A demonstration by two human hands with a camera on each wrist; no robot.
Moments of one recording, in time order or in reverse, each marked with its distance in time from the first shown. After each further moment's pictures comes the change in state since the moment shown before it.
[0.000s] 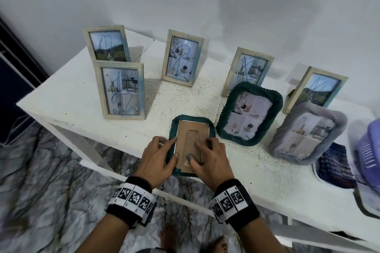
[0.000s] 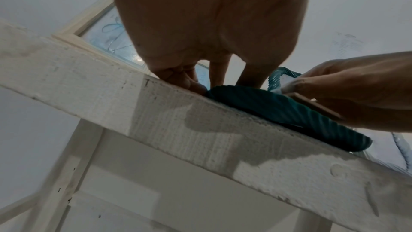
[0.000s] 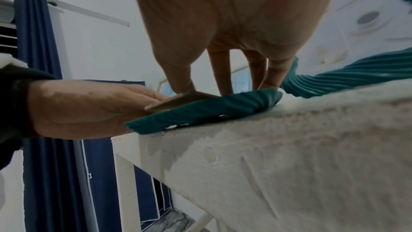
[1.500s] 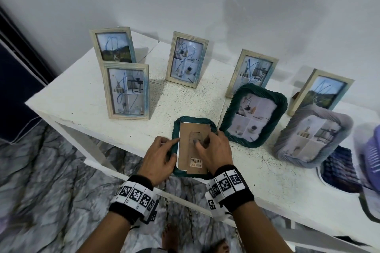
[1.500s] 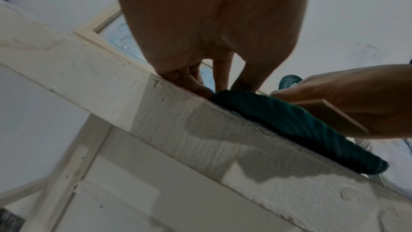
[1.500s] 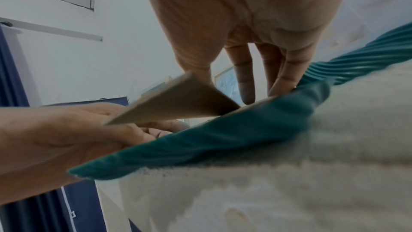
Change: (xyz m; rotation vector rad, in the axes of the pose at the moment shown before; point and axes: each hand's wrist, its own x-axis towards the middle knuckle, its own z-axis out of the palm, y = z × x) left_hand 0.001 -0.001 -0.006 -0.130 0.008 -0.064; right_hand 0.039 -0.019 -0.014 0.053 -0.107 0.329
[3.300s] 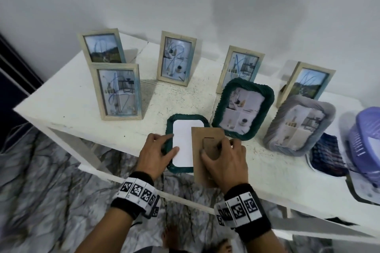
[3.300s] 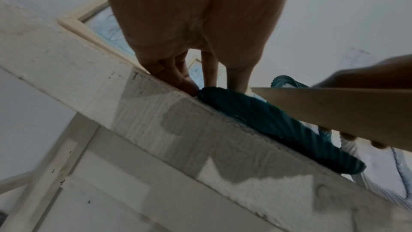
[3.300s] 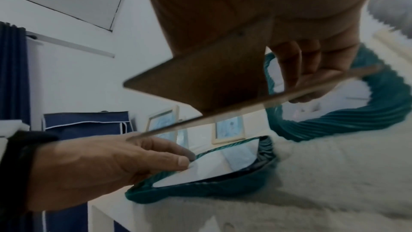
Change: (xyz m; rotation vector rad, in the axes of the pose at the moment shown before) left_hand 0.002 0.012 0.000 -0.003 0.051 -0.121; right_hand -0.059 0.021 -0.032 -0.106 0.158 0.066
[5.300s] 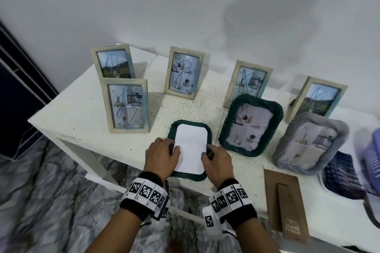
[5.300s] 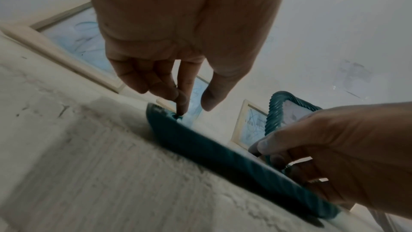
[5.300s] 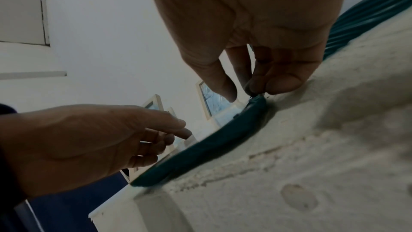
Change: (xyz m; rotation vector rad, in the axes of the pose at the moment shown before) left_hand 0.033 0.024 -0.011 0.152 0.035 -0.150; right_hand 0.053 -0.015 0.045 0.306 -0.135 -0.028
